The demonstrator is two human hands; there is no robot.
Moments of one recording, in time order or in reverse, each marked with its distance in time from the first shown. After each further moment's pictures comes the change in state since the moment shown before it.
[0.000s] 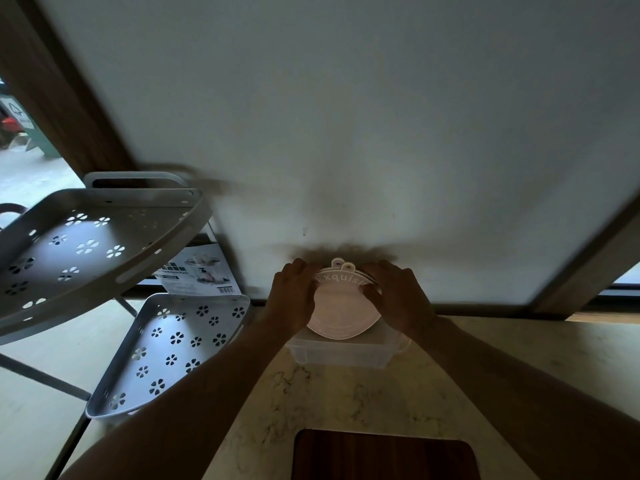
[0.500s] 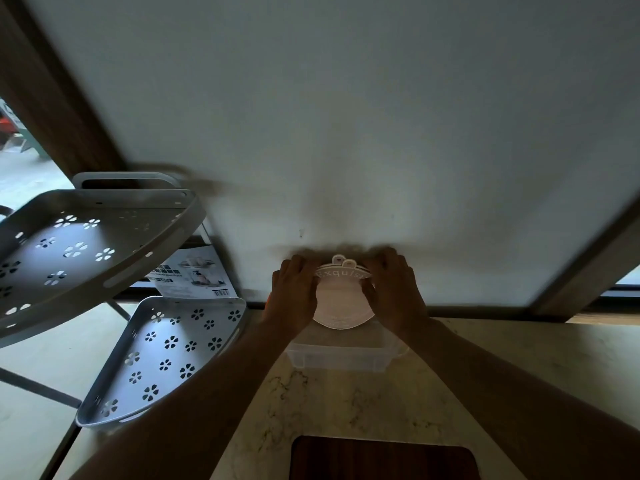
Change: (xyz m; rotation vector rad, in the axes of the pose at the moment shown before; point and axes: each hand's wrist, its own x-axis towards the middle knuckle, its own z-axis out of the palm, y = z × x) left_hand 0.010 -0.001 0.013 0.017 0.070 -0.024; right_hand 0.009 -0.002 0.013 -0.074 0.122 0.078
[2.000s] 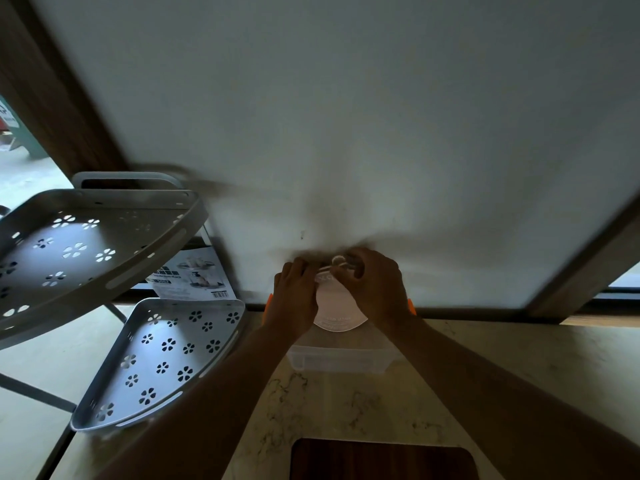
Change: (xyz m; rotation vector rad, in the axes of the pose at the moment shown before) left_hand -0.002 -0.005 0.003 0.015 -0.021 0.053; right_hand 0.016 -0.037 -0.005 0.384 0.143 0.162
